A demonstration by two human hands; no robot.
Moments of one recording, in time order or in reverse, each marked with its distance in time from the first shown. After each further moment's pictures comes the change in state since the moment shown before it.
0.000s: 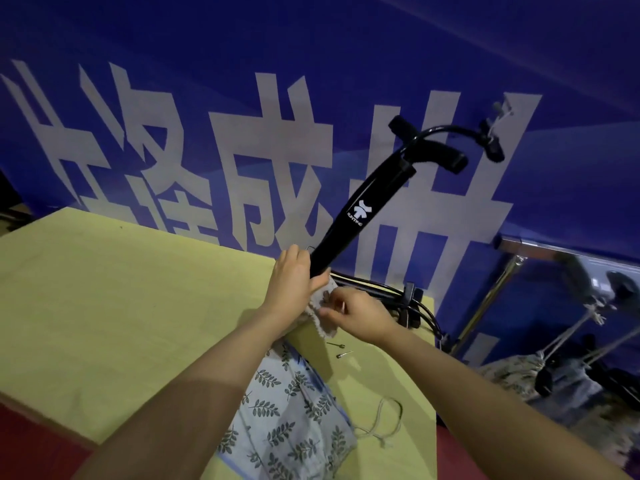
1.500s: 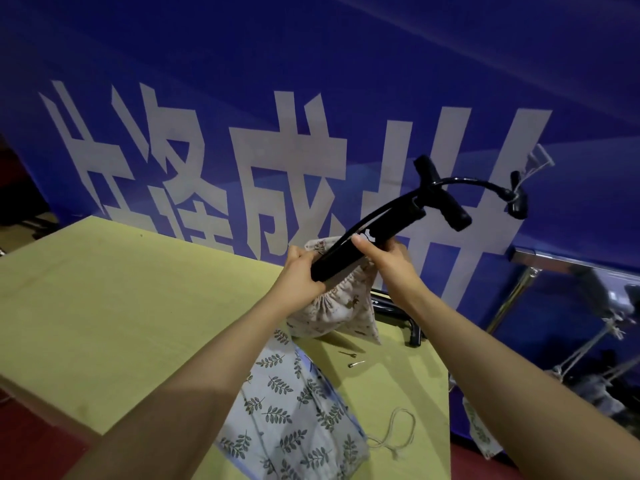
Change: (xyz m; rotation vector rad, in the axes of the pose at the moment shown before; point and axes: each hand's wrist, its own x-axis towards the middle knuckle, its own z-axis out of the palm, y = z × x) left_hand 0.009 -0.006 -0.033 -0.201 -0.234 -0.101; right_hand 0.022 -0.028 -0.070 1.069 0.353 0.101
